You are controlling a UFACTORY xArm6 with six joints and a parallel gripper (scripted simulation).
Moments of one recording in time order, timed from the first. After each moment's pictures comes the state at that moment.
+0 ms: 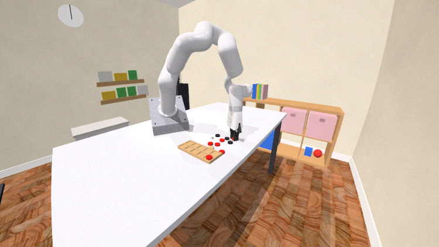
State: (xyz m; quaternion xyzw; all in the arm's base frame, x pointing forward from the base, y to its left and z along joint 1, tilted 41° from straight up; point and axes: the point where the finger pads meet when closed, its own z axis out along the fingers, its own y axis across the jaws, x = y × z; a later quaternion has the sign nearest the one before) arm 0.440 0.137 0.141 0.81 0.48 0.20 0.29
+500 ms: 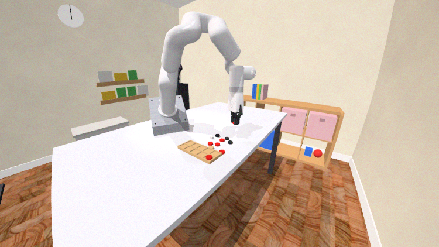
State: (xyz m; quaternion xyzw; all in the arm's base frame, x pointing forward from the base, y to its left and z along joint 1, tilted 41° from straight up) arm 0.383 0.165 0.216 0.81 0.48 0.20 0.29
